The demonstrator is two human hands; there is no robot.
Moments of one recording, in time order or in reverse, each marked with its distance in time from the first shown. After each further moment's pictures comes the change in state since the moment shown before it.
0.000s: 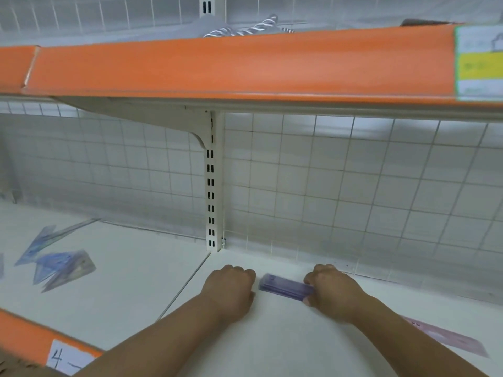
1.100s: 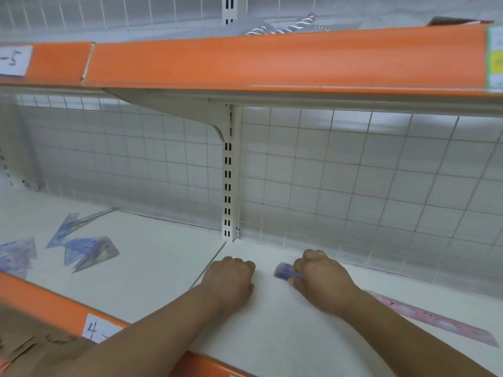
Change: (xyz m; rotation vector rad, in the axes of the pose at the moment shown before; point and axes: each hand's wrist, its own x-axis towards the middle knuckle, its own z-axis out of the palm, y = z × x) left_hand -0.028 -0.021 -0.007 0.031 -0.009 -0.029; right_hand -0.010 -0.057 -0.015 0.041 0.152 -0.099
